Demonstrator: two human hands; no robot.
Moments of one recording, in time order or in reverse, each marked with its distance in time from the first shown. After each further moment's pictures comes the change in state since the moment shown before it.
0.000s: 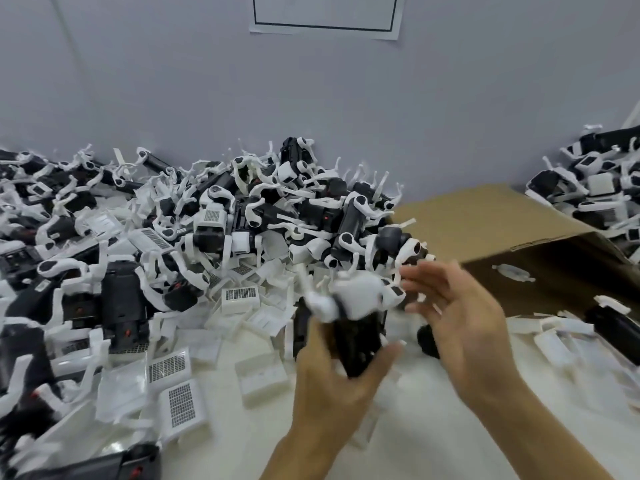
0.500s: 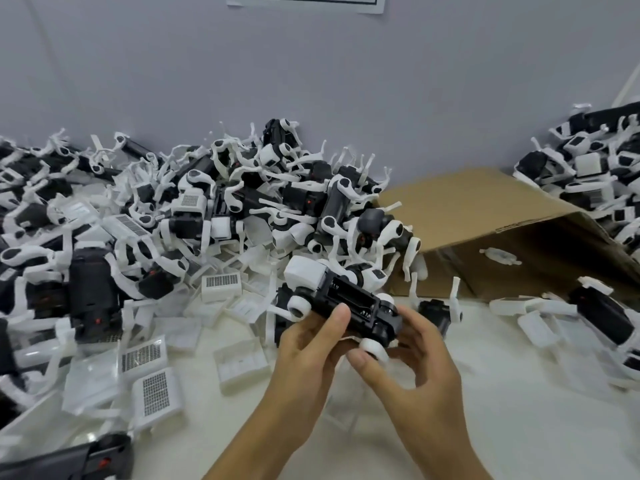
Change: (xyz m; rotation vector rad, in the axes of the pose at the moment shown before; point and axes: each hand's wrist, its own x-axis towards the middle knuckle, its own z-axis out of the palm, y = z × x) left_hand 0.009 0.011 -0.005 -0.704 -0.225 -0.539; right_hand -0.069 0.046 0.000 -0.482 0.092 -0.052
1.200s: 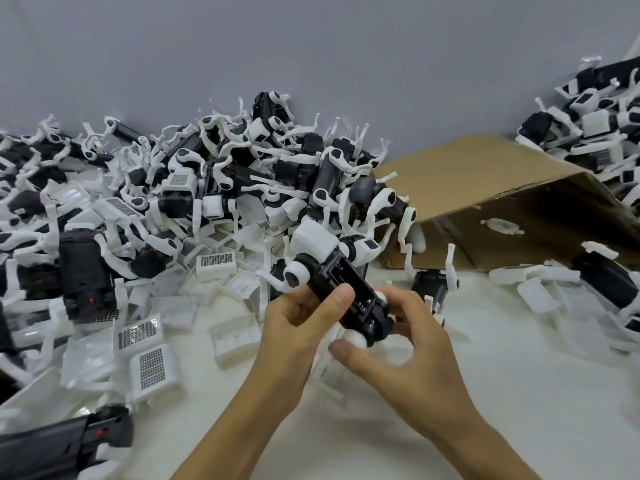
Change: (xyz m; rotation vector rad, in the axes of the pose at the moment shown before) left_hand -0.007 0.002 -0.003 0.245 -0.034 0.129; right_hand -0.001 -0.011 -0.012 -0.165 -0.220 -0.014
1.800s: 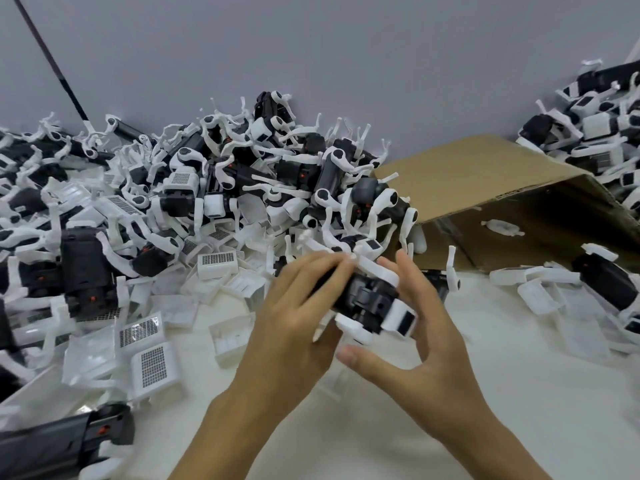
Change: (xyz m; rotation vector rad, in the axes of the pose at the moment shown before) left_hand 0.006 0.002 -0.017 1.192 -0.067 0.785; right_hand 0.000 0.001 -0.009 0.124 -0.021 -0.144
